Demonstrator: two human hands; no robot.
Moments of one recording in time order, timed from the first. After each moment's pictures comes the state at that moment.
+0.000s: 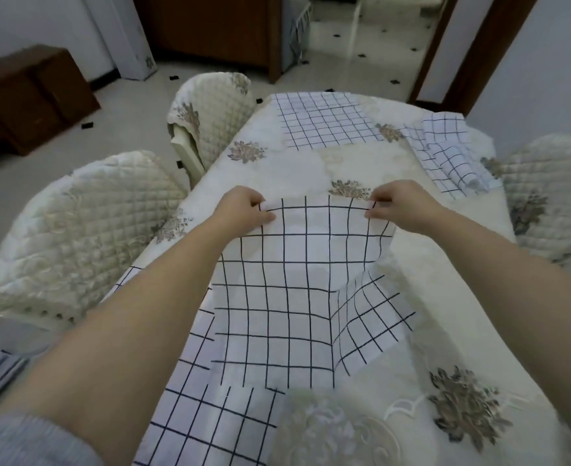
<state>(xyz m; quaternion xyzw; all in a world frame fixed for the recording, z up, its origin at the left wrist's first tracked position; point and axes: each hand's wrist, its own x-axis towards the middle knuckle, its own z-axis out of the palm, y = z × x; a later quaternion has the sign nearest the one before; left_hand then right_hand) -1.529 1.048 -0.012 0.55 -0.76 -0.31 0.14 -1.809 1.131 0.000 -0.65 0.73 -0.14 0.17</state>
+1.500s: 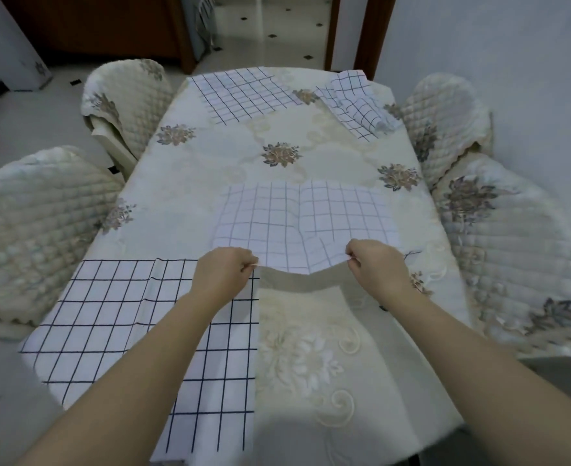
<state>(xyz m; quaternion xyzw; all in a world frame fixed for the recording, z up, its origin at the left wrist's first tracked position) -1.505 1.207 -0.093 0.40 -0.90 -0.15 0.07 -1.744 1.359 -0.097 -0.56 0.82 -0.13 0.00</state>
